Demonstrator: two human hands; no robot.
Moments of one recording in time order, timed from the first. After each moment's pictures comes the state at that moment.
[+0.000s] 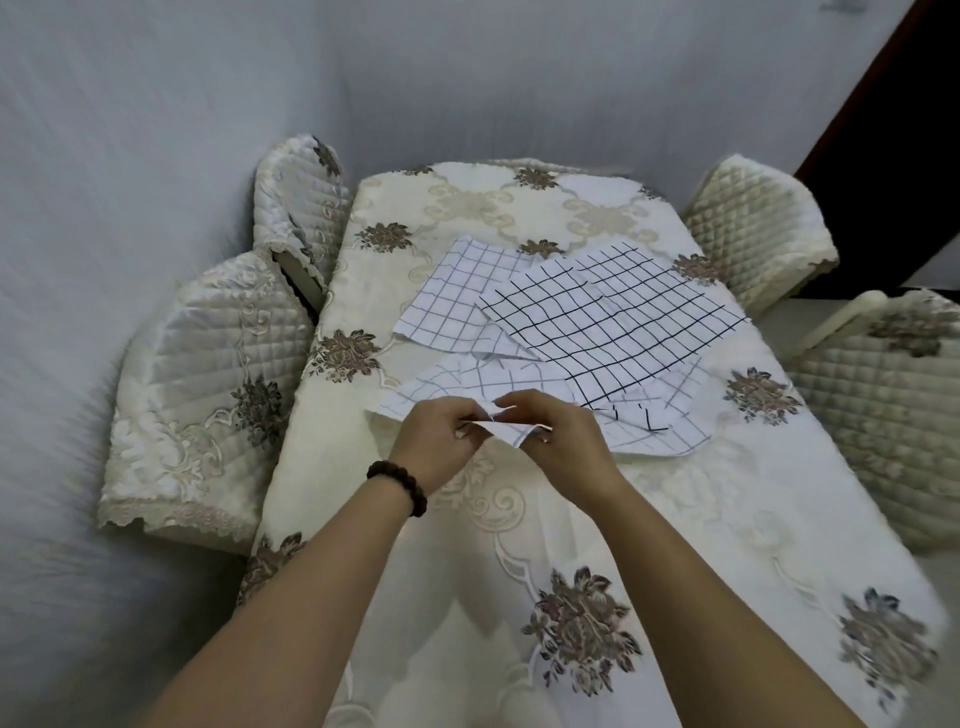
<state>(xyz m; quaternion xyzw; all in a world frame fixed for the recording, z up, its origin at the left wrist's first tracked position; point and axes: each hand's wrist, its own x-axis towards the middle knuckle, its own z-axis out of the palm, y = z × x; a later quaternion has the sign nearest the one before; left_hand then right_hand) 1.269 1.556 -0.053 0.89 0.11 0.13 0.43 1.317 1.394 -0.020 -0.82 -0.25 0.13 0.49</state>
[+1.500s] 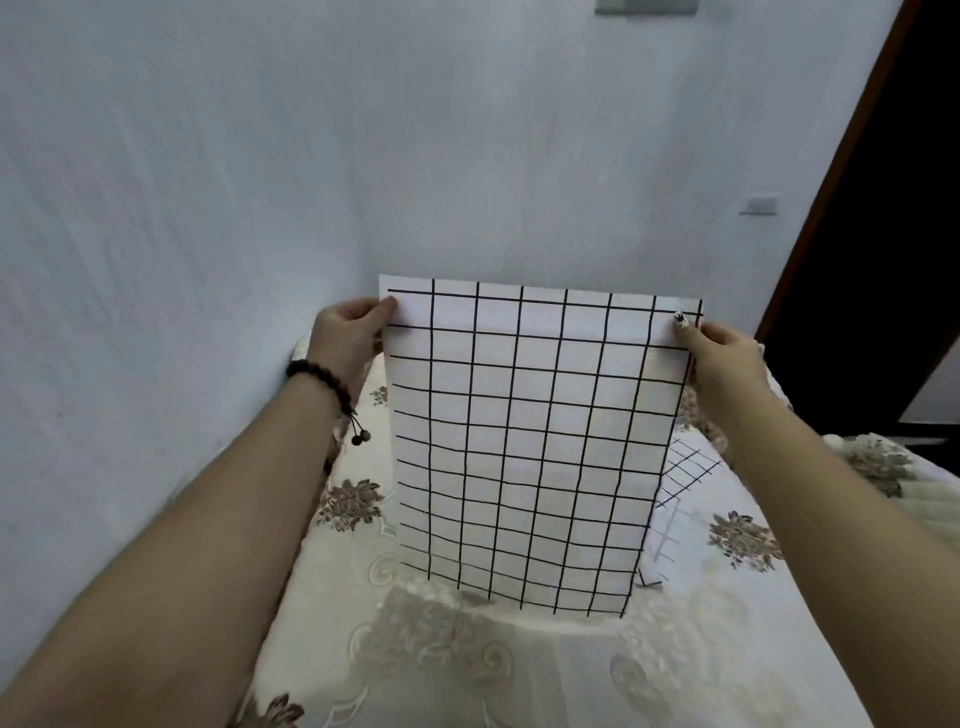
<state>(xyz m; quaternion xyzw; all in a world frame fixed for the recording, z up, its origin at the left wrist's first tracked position) 1.341 1.655 0.174 0.63 0.12 0.31 0.70 1.476 1.311 0.174 -0.64 -0.08 -0.04 0.77</state>
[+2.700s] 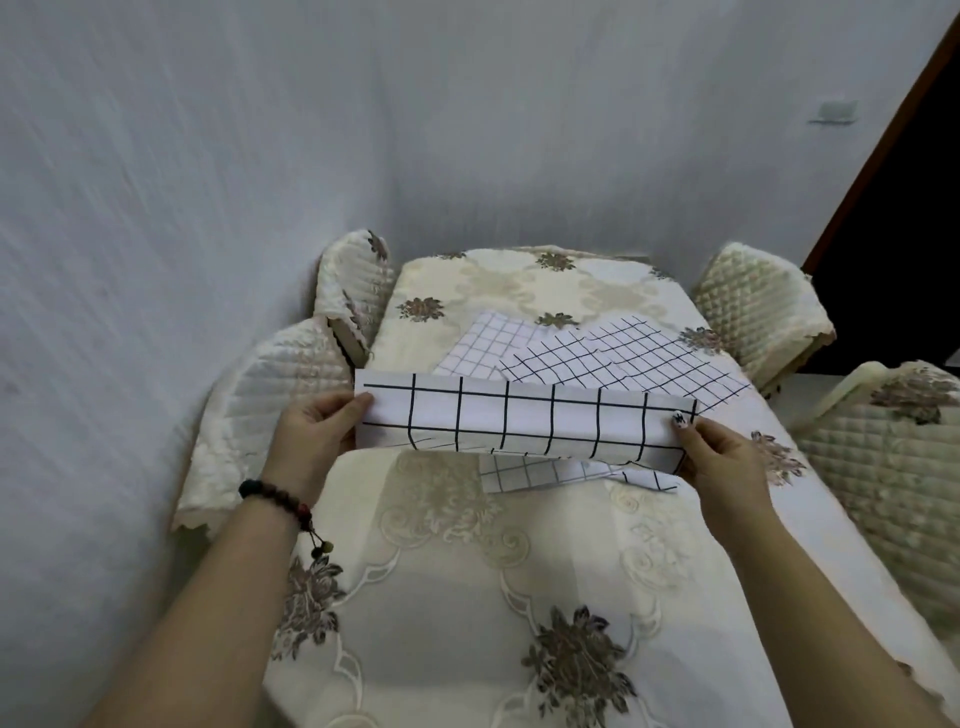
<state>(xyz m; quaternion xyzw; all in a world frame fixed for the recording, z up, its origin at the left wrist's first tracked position) 1.184 1.617 0.033 0.61 0.24 0.27 0.71 1.348 1.276 0.023 -0.69 -0.06 0.06 0.72</state>
